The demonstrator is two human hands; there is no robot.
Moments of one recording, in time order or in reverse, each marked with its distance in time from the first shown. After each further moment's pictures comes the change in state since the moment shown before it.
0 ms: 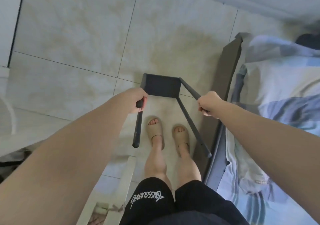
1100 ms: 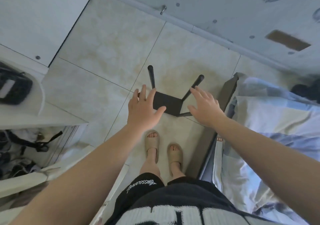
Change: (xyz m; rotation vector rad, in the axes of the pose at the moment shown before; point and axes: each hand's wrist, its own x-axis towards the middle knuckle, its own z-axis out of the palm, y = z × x) left_hand -0.104 -0.083 0.020 1.091 0.556 0.993; right_hand -0.107 0.000 -0.058 -0.799 0.154 -0.931
